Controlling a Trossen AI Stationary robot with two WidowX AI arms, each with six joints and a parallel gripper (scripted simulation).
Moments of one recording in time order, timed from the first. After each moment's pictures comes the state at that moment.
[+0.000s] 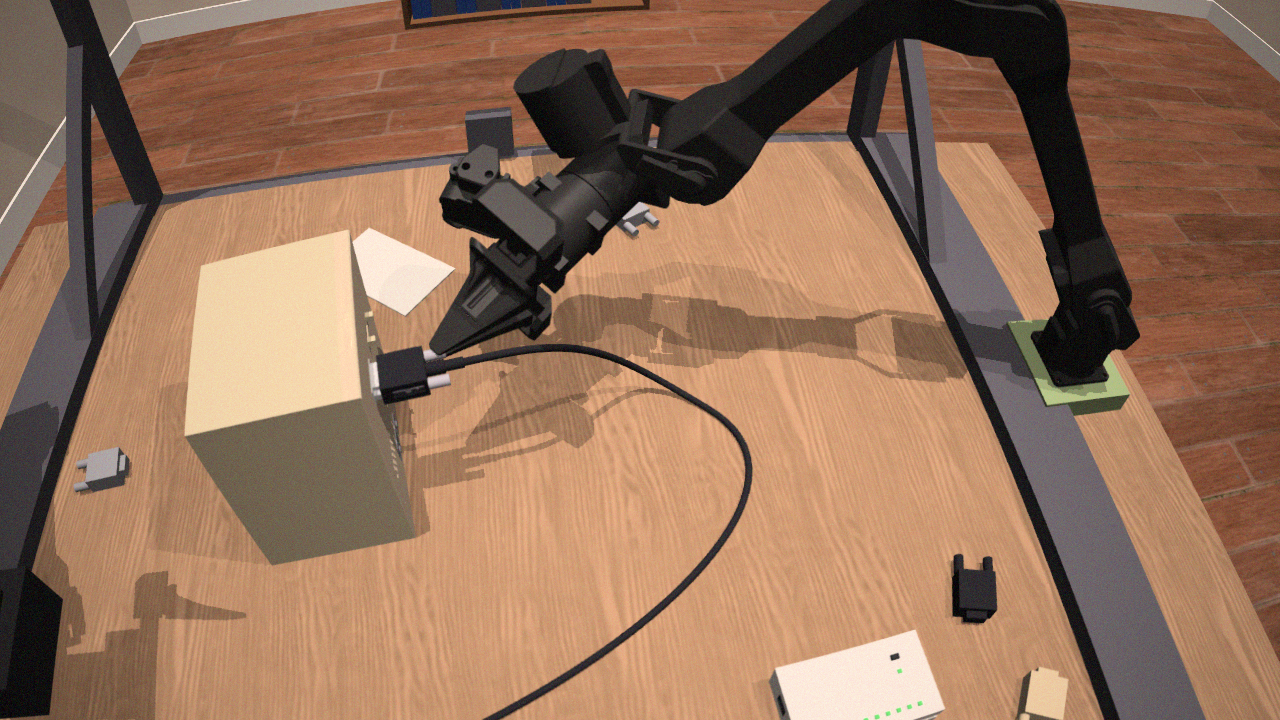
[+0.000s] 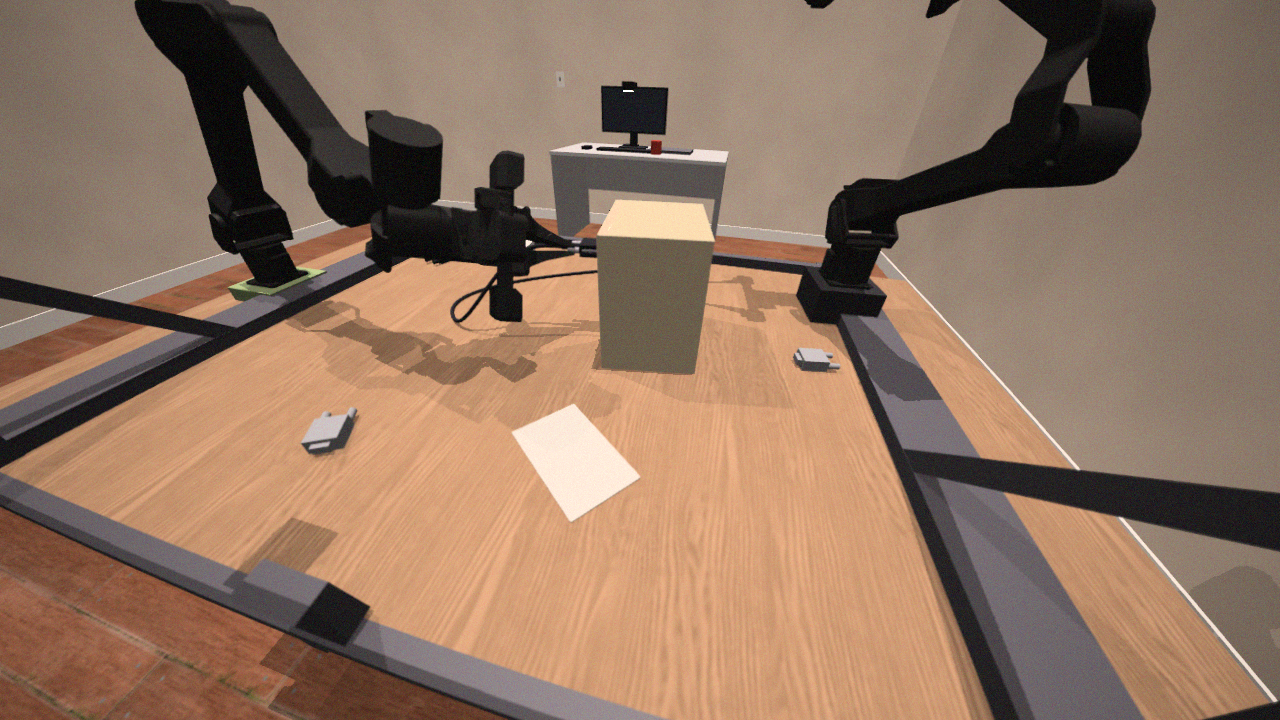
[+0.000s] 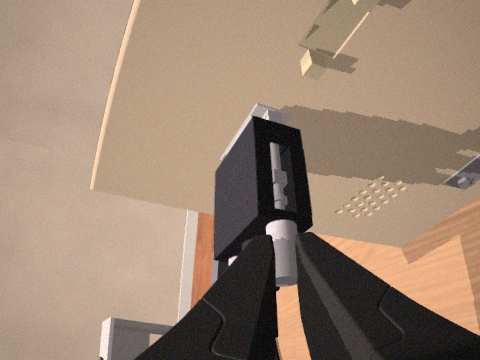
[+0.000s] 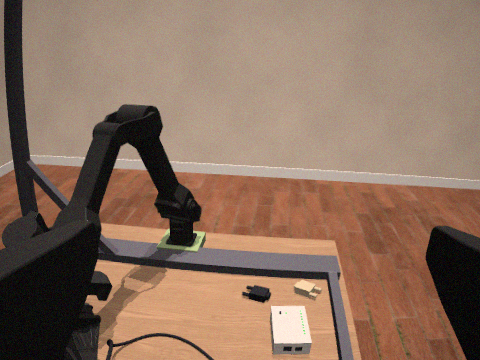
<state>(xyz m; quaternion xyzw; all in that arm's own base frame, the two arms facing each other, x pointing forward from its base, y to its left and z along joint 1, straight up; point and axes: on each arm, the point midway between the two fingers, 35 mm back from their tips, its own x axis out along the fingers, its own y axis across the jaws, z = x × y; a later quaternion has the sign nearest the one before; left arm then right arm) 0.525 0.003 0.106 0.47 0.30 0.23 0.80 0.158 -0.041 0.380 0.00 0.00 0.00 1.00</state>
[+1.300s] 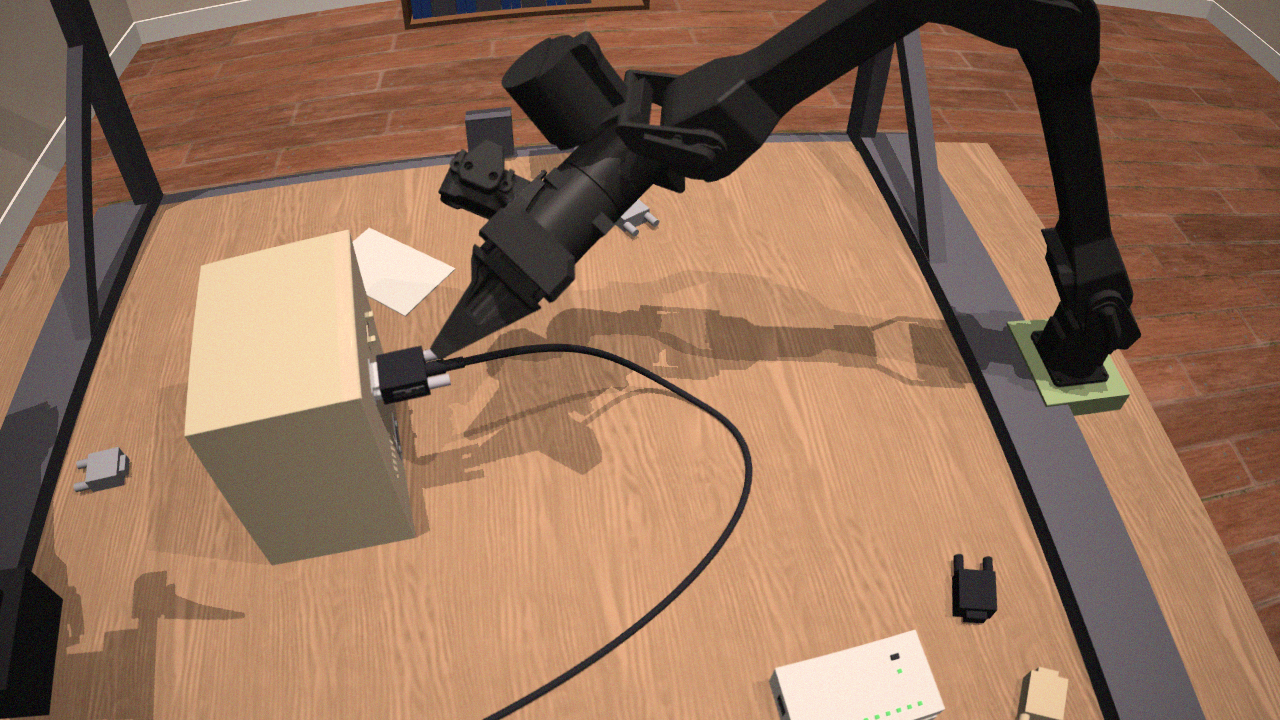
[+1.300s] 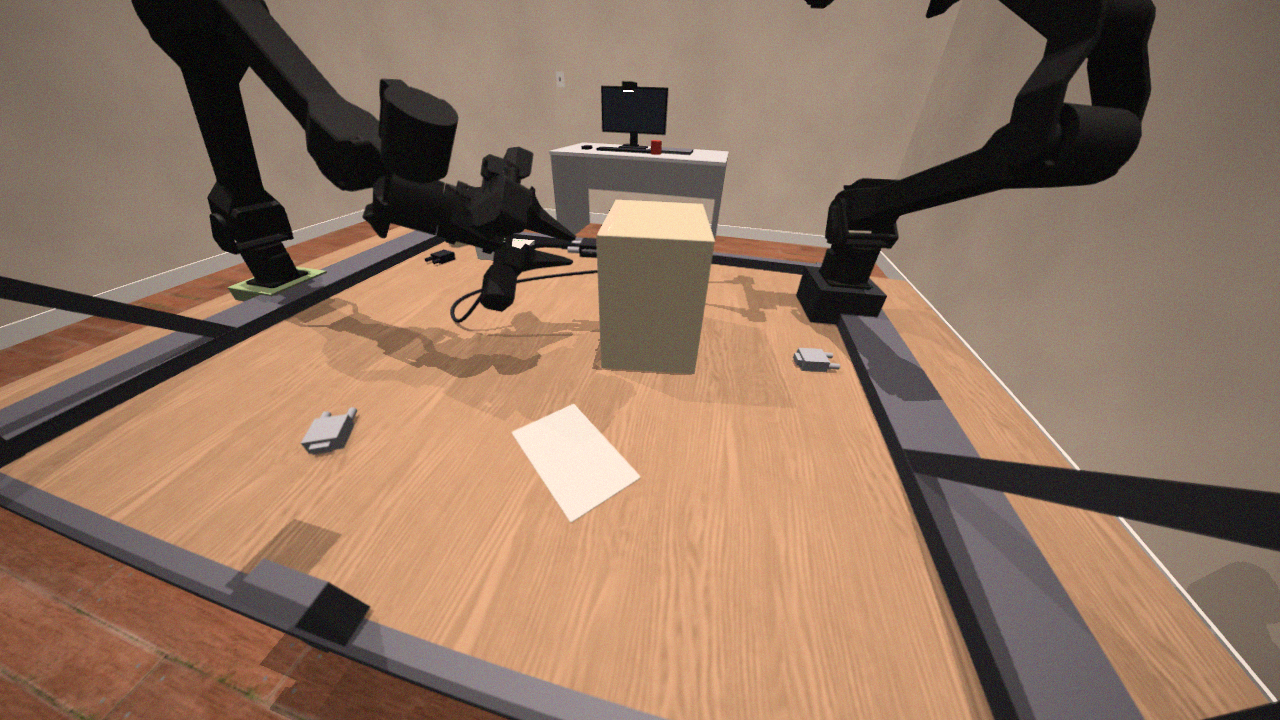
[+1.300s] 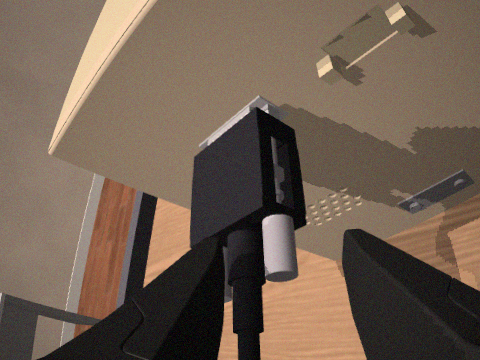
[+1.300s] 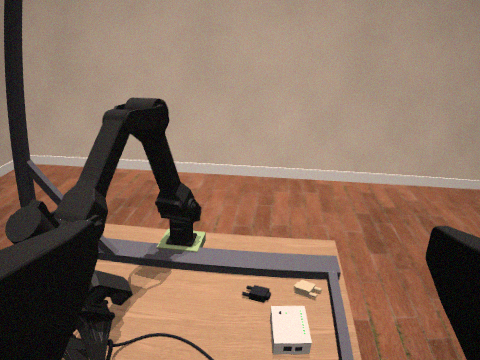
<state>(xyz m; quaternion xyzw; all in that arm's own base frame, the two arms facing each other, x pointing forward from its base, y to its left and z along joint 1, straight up) 0.523 0.007 0.110 0.35 0.31 0.19 0.86 0.158 -0.041 0.380 0.00 0.00 0.00 1.00</state>
